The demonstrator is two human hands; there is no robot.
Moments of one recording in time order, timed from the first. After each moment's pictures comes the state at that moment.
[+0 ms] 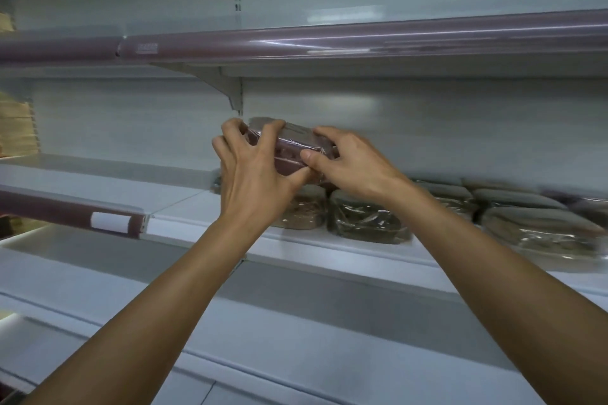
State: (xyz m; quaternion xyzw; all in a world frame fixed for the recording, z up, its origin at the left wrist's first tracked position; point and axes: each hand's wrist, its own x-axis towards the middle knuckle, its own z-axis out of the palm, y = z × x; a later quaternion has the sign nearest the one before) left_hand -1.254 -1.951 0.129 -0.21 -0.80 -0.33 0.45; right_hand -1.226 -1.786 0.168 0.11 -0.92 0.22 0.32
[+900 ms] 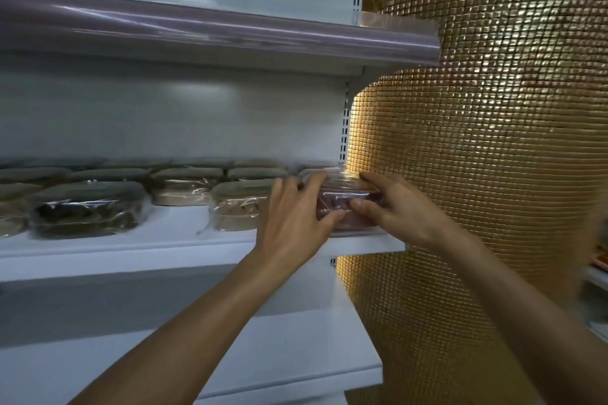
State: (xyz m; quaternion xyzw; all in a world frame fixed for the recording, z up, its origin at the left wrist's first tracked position) left_hand -1.038 -1.598 0.077 -0.47 -0.77 -0.34 0.27; right_hand -0.899 -1.454 0.113 -0.20 -0.94 0.08 0.26
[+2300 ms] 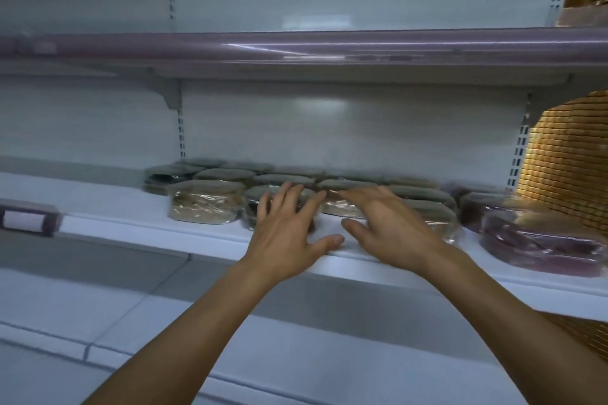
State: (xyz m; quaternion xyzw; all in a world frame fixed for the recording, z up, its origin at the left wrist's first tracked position) left_hand -1.193 -1.798 0.058 -0.37 -0.86 -0.18 0.31; right_hand -1.090 -1.626 0.106 0.05 -0.95 0.02 0.29
